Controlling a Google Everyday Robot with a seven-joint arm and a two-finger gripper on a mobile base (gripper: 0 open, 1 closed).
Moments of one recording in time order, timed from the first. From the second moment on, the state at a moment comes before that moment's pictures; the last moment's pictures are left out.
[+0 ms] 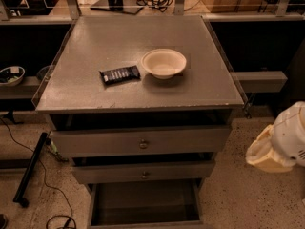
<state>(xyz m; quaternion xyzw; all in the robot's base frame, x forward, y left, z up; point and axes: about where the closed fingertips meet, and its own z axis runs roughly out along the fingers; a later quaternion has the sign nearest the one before) 0.366 -0.223 0.850 -0.55 0.82 0.03 0.16</state>
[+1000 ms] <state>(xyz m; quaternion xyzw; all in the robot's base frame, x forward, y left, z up) 0.359 -0.202 0.735 -0.54 0.83 0.06 0.13</state>
